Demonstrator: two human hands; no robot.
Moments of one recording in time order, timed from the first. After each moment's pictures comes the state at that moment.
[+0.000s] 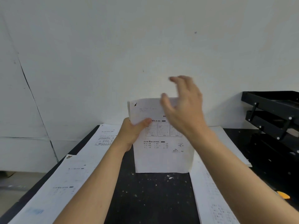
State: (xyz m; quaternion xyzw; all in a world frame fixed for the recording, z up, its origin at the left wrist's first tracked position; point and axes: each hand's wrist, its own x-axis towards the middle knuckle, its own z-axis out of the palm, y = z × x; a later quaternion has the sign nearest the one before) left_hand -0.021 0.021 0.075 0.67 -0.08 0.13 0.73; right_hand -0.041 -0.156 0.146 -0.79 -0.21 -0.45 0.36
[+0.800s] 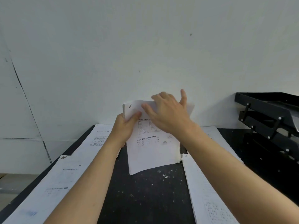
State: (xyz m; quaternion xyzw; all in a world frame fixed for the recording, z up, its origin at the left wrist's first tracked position) left_hand -0.017 0.030 0.081 0.69 -0.10 0.19 0.69; right_hand -0.033 -0.137 0.143 -0.92 -0.18 -0.30 0.14
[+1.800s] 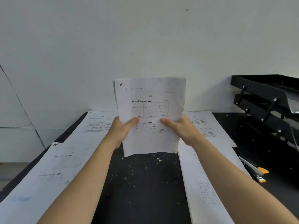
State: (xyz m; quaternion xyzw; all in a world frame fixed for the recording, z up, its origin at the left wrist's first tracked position) left_hand -0.006 0.028 0.017 0.70 -0.04 0.11 0.70; right_hand 0.017 -0.214 0.020 -0.70 -0.16 0.03 0.69
